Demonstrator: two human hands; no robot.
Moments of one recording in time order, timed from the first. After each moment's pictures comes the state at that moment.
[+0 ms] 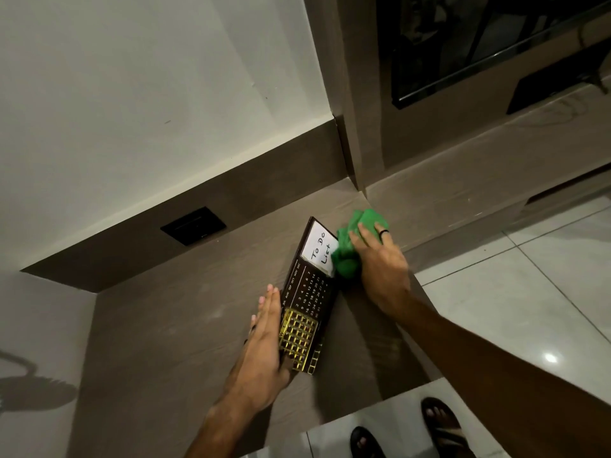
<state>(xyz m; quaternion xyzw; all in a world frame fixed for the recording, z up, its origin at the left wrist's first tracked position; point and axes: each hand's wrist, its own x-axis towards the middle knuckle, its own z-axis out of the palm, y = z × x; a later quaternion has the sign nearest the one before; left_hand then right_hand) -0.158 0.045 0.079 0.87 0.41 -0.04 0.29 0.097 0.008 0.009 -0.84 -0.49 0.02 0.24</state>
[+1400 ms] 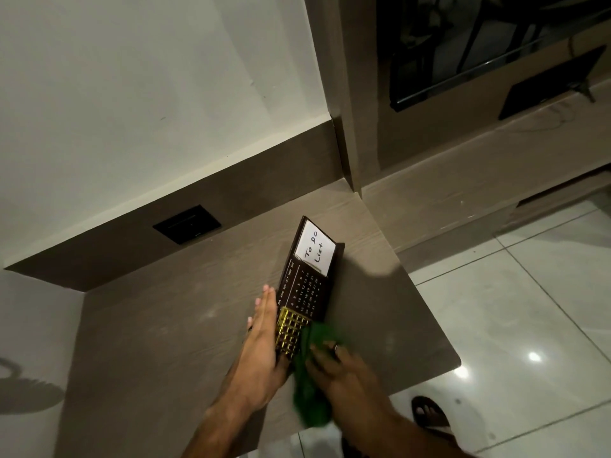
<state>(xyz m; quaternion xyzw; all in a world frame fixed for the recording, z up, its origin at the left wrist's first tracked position) -0.150 0.036 0.096 0.84 0.42 -0.01 0.34 -0.037 -0.091 0.010 -0.69 -0.68 0.16 0.16</state>
